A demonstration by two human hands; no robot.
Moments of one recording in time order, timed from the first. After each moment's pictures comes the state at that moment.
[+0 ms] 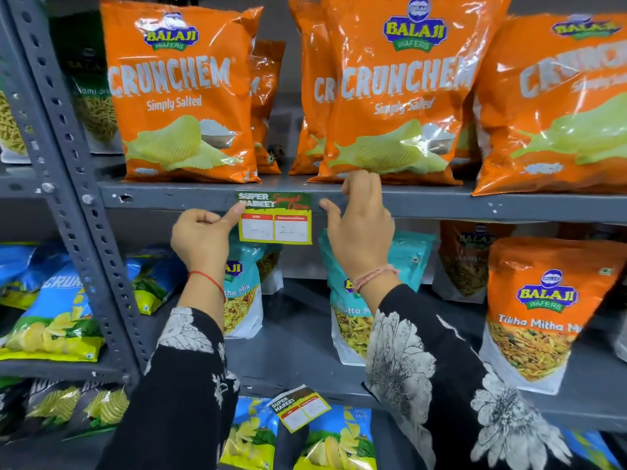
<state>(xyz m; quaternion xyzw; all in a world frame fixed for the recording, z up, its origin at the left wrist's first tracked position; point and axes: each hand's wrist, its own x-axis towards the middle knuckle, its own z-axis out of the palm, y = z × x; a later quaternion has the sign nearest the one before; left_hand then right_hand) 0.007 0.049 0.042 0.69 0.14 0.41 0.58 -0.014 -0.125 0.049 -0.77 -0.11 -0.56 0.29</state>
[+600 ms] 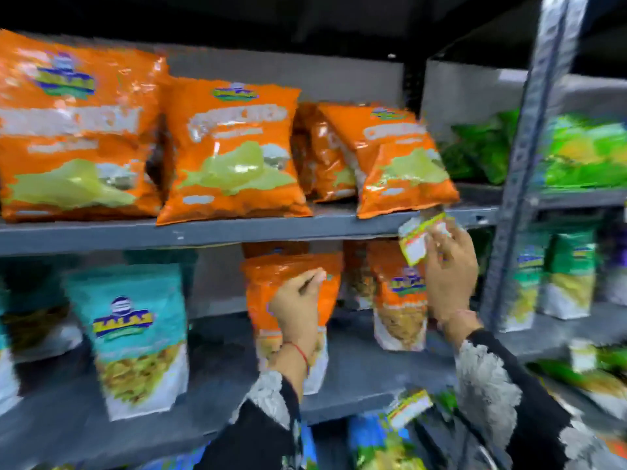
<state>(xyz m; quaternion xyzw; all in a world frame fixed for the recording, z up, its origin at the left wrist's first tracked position) -0.095 -0.421 -0.018 0.69 -0.14 0.25 0.67 -0.140 -0.612 0.011 -0.72 0.09 -0.63 0.29</state>
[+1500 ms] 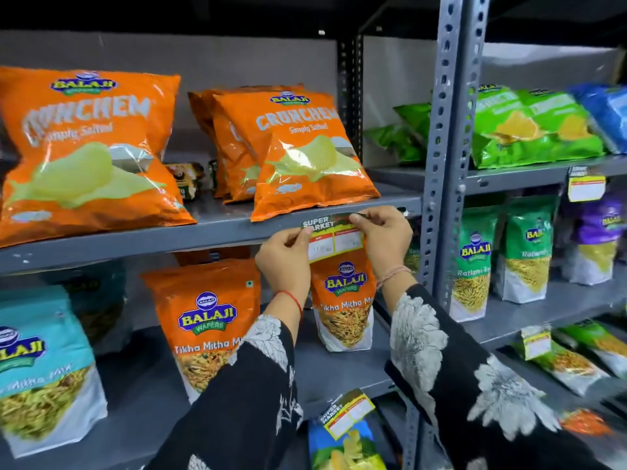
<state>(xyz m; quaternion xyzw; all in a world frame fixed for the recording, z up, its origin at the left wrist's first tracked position) -0.102 -0.575 0.036 0.69 -0.10 0.30 0.65 -0.113 -0.703 0.042 -0.66 0.10 -0.53 0.52</state>
